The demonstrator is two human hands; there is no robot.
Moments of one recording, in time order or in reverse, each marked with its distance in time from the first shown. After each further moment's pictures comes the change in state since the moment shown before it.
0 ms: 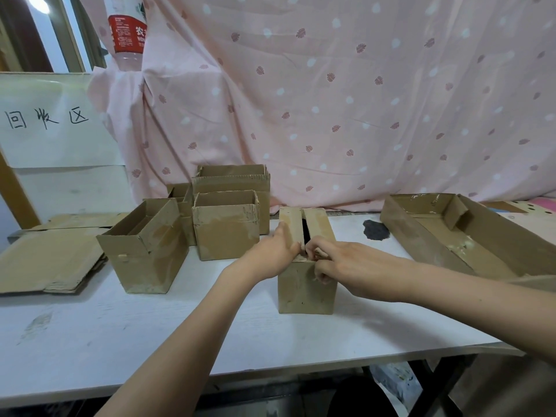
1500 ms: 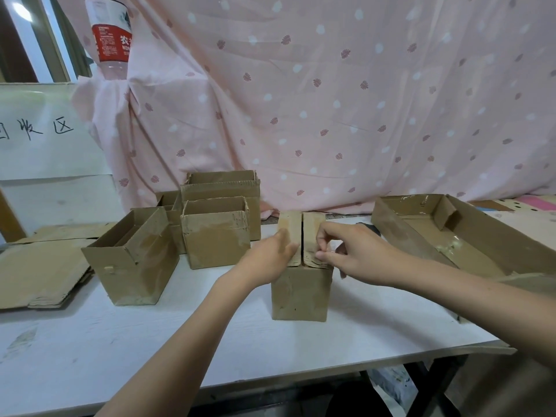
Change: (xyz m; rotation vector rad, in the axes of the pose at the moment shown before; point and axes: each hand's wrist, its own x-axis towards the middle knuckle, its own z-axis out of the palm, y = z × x) left_hand -0.003 0.013 0.001 0.031 0.038 0.065; right_hand -0.006 0.011 -0.012 0.675 0.227 0.452
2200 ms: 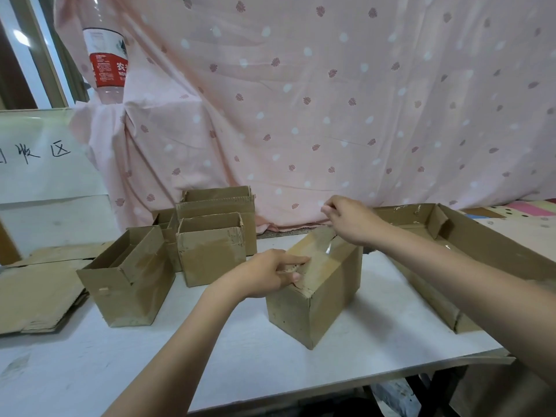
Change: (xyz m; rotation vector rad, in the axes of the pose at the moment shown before) left_hand 0.003 -0.007 -0.013 -0.034 -0.189 0.191; right_hand 0.059 0.011 -0.040 -0.135 0.146 0.394
